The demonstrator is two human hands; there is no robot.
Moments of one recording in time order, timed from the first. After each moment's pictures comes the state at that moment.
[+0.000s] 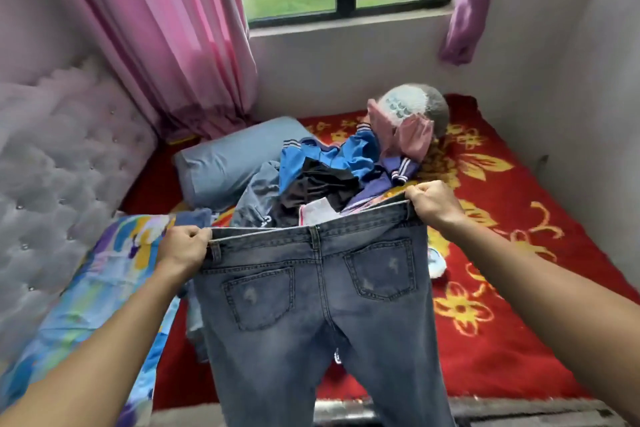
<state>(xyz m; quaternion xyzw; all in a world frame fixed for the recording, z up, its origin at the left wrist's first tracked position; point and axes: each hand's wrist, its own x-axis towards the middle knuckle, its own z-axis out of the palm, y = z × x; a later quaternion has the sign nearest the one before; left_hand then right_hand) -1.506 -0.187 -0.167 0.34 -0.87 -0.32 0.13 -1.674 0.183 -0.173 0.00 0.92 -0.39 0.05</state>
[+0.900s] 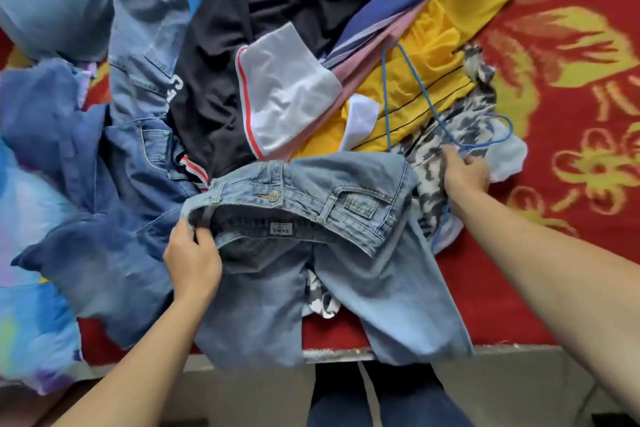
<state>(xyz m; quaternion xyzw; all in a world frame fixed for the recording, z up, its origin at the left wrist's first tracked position) -1.619 -0.160 -0.525 0.45 -0.86 -0.24 0.01 -1.813 0.183 -0.621 0.42 0.79 -0.43 0.16</state>
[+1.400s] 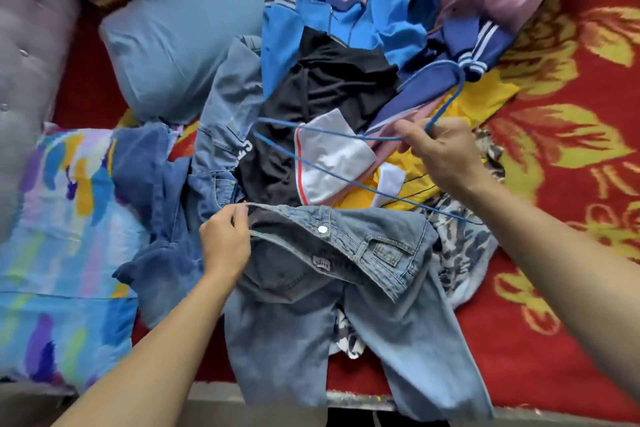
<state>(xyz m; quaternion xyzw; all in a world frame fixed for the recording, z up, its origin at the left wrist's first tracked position) -1.678 -0.181 -0.425 0.38 -0.88 -0.28 0.07 -1.859 0.079 -0.396 -0.11 0.81 -0.56 0.09</state>
